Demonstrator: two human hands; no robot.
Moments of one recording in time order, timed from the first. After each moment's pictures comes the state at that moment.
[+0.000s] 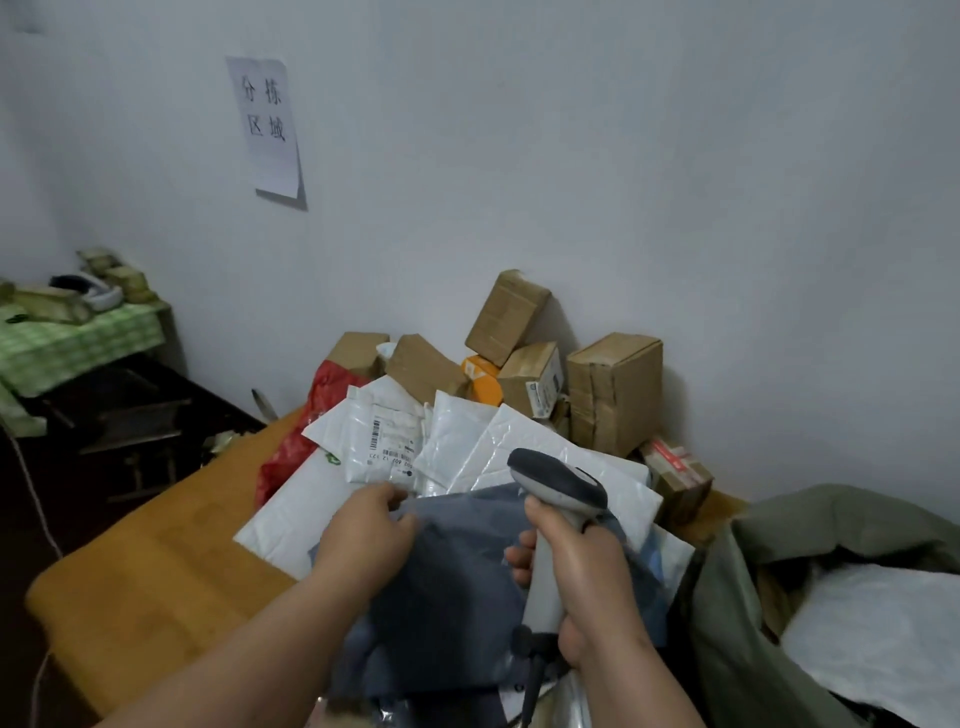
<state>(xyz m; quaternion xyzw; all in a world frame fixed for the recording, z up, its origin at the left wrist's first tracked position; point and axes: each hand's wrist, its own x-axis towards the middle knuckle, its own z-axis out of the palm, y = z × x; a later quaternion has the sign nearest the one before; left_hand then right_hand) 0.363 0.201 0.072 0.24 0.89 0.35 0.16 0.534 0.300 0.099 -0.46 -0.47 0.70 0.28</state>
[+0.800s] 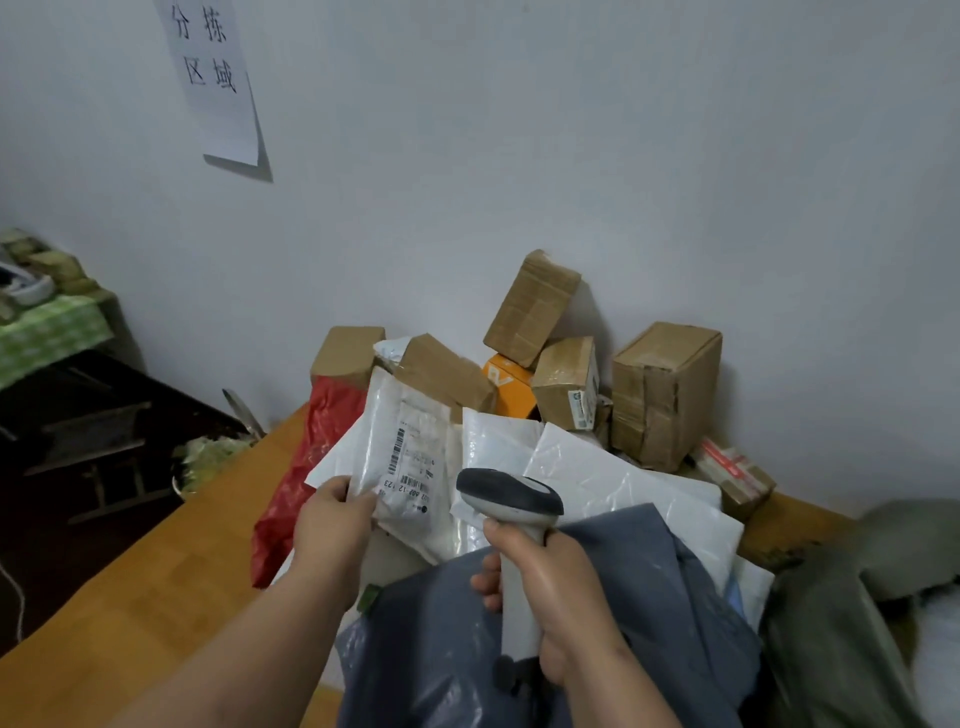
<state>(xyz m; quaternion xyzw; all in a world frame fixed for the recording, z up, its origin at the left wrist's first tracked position) 0.215 0.237 0.030 0.04 0.75 0.61 0.24 0.397 0.310 0.068 -0.46 -0.49 0.71 0.20</state>
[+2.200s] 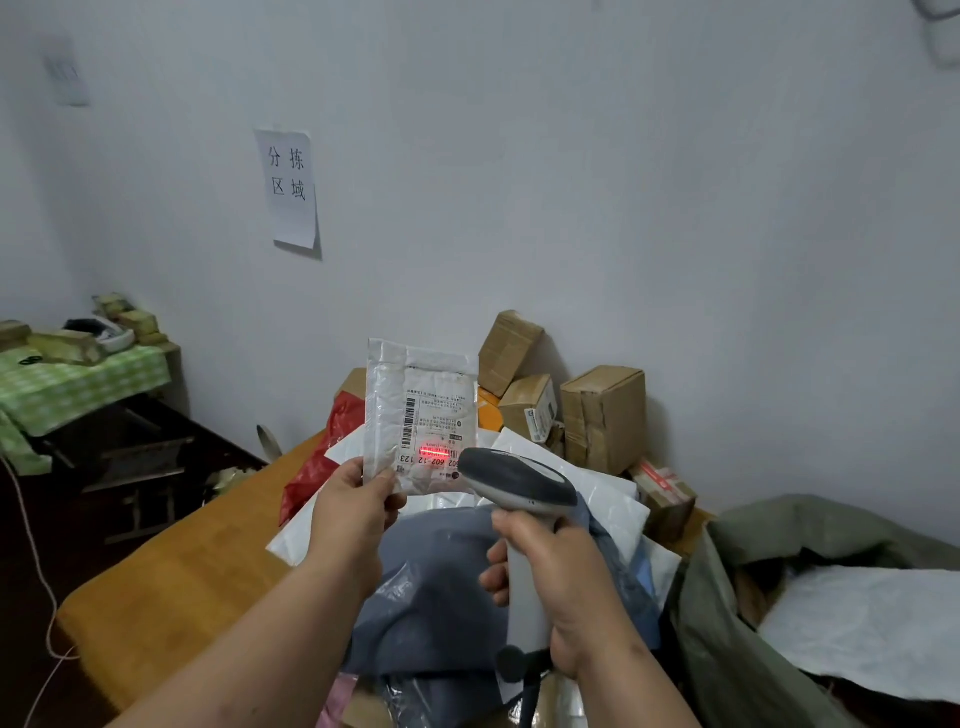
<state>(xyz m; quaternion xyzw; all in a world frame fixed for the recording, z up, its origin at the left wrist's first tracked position) 0.370 0.167 0.123 0.06 0.61 0.76 0.22 0.543 0.241 0.143 -0.34 -0.56 0.71 0.26</state>
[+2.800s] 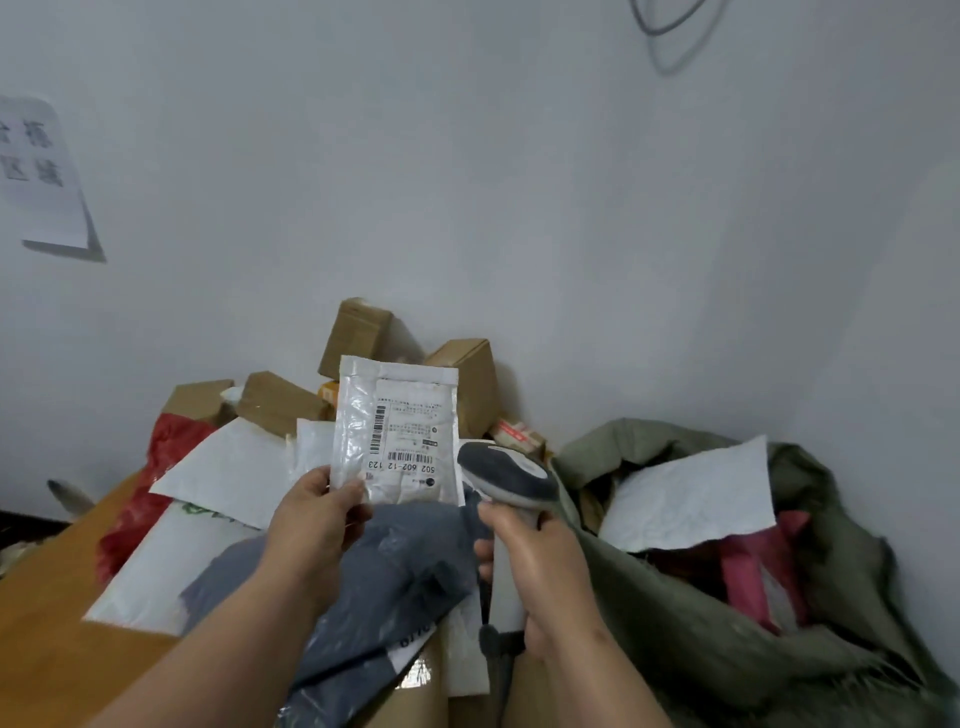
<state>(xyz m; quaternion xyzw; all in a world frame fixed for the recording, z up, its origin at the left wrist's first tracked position) 0.428 0.208 0.124 0.16 0.59 0.70 0.37 0.625 0.238 0.147 -0.47 -0.46 0.64 0.40</state>
